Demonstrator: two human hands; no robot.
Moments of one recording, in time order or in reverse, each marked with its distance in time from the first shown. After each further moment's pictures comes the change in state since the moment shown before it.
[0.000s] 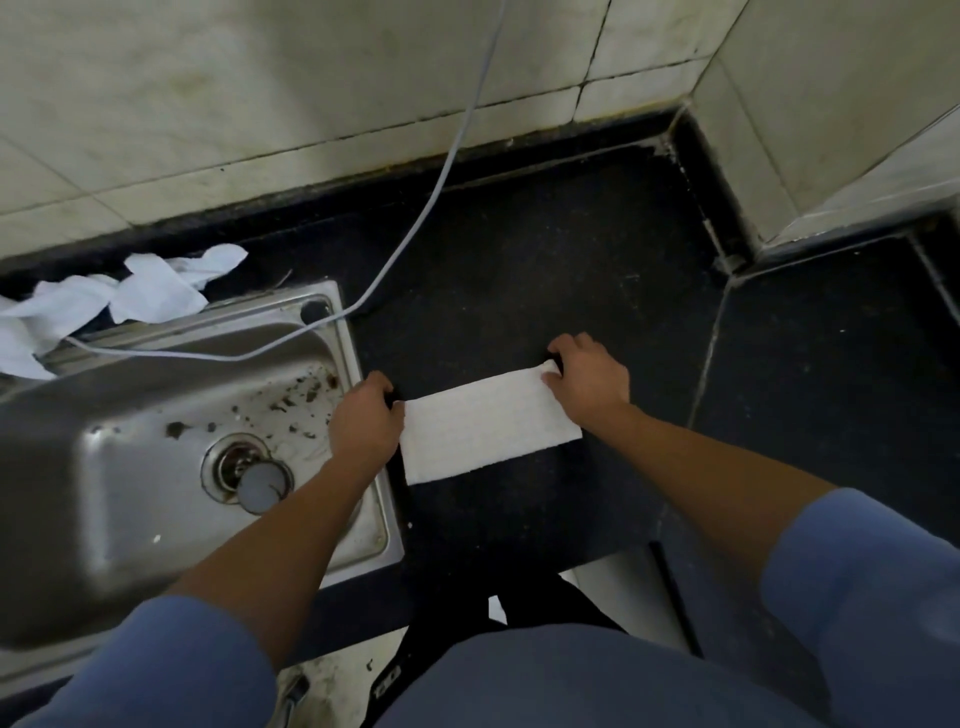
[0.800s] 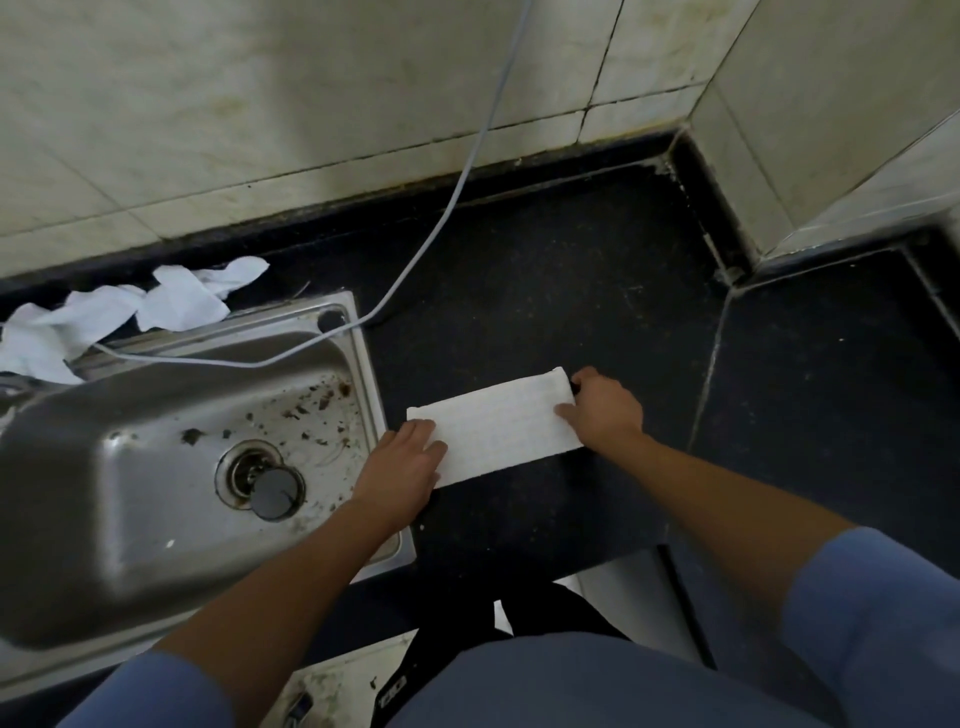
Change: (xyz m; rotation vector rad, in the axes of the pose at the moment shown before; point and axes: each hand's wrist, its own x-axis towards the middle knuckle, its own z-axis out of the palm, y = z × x) left_hand -0.052 -0.009 0.004 0.456 -0.146 0.631; right_hand -0.025 0.000 0.003 0.110 -0.095 0.215
